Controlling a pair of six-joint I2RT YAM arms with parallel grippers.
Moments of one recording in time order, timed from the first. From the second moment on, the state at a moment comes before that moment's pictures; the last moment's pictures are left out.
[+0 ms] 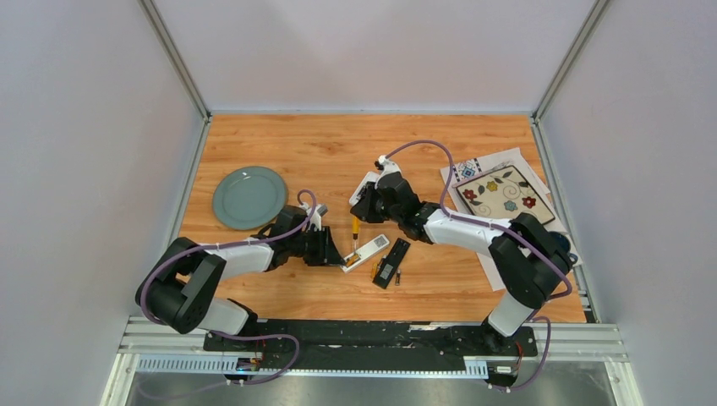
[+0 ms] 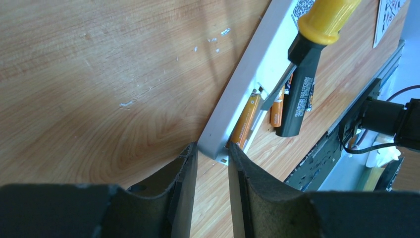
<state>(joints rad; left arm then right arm) -0.50 1.41 0.43 0.14 0.52 -0.59 0.77 1.66 0.95 0.16 -0.01 0.70</state>
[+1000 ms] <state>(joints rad) -0.50 1.42 0.44 0.16 0.52 -0.59 0.76 1.62 0.93 0.11 0.11 0.72</state>
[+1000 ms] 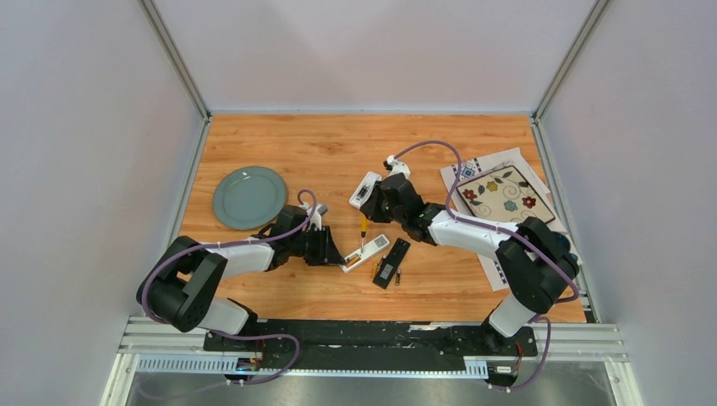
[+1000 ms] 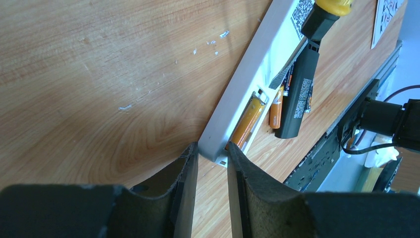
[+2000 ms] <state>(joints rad) -0.49 1.45 0.43 0.20 0.55 -0.60 0.77 1.66 0.93 0.13 -0.06 0.73</state>
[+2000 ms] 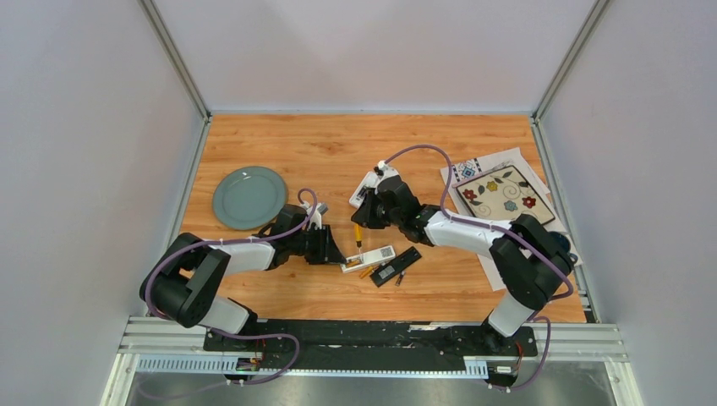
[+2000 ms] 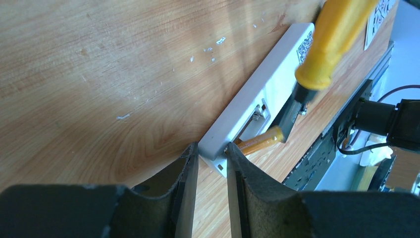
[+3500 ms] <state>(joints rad) -0.50 0.88 0.59 -0.29 0.13 -0.40 0.55 1.31 0.80 0.13 -0.13 0.77</state>
